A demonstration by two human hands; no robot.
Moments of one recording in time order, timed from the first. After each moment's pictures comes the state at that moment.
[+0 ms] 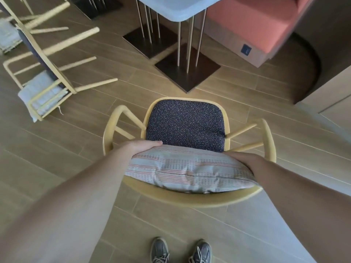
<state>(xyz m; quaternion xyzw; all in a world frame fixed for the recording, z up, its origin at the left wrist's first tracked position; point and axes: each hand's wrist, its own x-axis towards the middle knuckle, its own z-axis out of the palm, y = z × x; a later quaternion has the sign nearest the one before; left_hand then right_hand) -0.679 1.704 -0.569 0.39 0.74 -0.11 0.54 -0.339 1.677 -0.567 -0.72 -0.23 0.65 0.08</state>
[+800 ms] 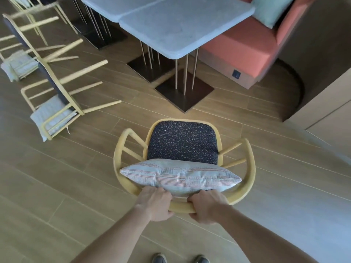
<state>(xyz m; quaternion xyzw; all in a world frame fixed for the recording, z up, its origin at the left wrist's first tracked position) -0.623 1.578 -0.541 0.82 0.50 -0.24 0.13 -0.418 1.590 -0.523 -0.47 -0.81 0.25 -0.27</state>
